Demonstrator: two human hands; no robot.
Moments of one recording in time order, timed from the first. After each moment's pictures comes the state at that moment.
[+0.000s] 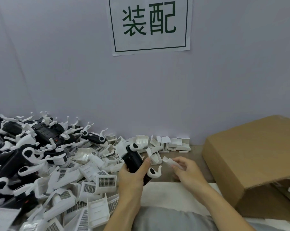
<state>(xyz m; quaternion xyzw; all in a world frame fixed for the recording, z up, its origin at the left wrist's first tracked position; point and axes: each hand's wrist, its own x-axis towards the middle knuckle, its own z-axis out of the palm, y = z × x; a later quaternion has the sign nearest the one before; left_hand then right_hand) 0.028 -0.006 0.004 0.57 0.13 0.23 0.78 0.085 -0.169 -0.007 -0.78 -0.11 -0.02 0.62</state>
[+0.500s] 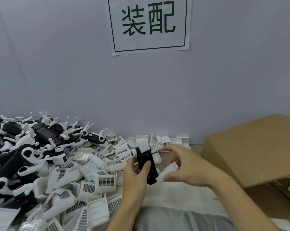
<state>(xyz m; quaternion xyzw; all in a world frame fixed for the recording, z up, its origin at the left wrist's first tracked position) 0.029 -0.009 0.000 0.65 0.07 0.24 0.72 0.067 -0.184 0.059 -0.89 -0.26 0.04 0.36</state>
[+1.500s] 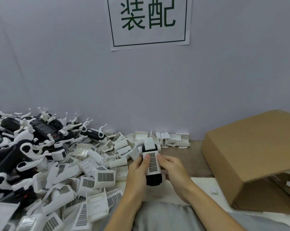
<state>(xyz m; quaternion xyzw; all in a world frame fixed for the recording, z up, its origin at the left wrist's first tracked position) 0.029 -0.016 0.000 0.61 0.04 0.15 0.78 0.056 -0.133 0.012 -0.64 -0.16 0.10 0.74</state>
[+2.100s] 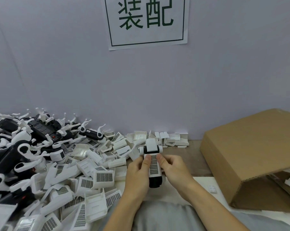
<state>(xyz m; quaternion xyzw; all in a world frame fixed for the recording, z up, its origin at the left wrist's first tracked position) 0.028 -0.017 0.001 0.69 0.04 0.19 0.70 0.062 -0.132 0.008 -0.69 -0.13 0.05 0.71</state>
